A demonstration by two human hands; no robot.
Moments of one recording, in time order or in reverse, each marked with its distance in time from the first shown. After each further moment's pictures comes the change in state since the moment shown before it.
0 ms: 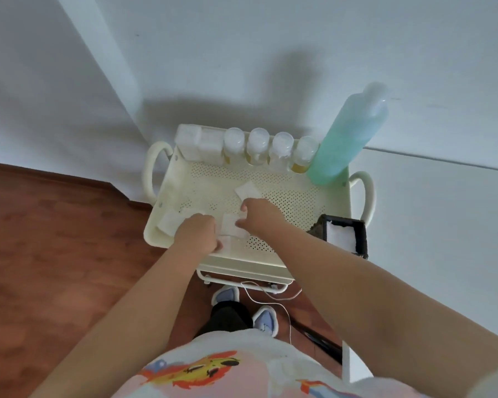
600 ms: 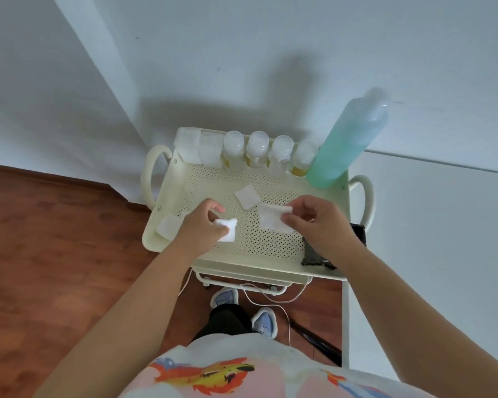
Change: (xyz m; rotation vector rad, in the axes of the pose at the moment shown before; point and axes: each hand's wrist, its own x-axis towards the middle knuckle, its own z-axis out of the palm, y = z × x) left_hand -0.014 0.009 -0.023 -0.783 0.086 -0.019; right_hand -0.095 0.055 -0.067 0.631 0.290 -0.059
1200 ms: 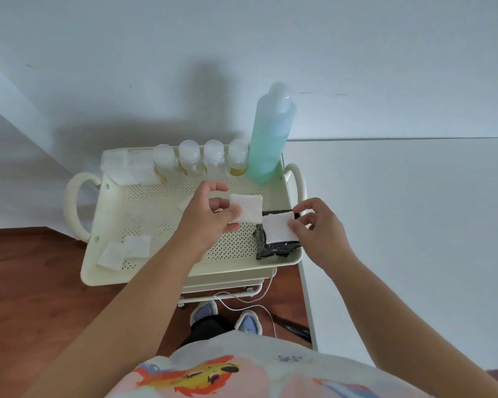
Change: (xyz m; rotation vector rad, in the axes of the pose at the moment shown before) left_hand -0.023 0.110 0.060 -0.549 -0.205 0.166; right_hand -0.061 0.045 -0.056 0.028 0.351 0.267
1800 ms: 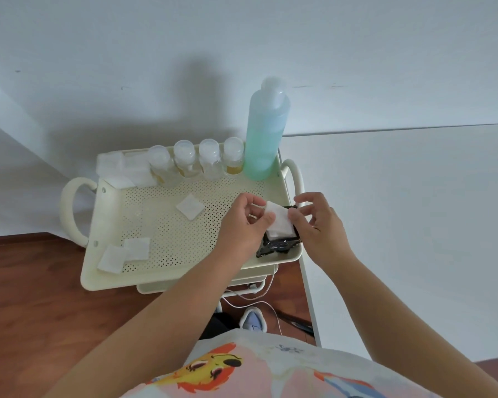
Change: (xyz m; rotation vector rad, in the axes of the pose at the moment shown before) left_hand -0.007 -0.018 0.063 0.229 0.006 0.089; right_hand -0.002 0.007 0.003 0.049 0.050 -0.129
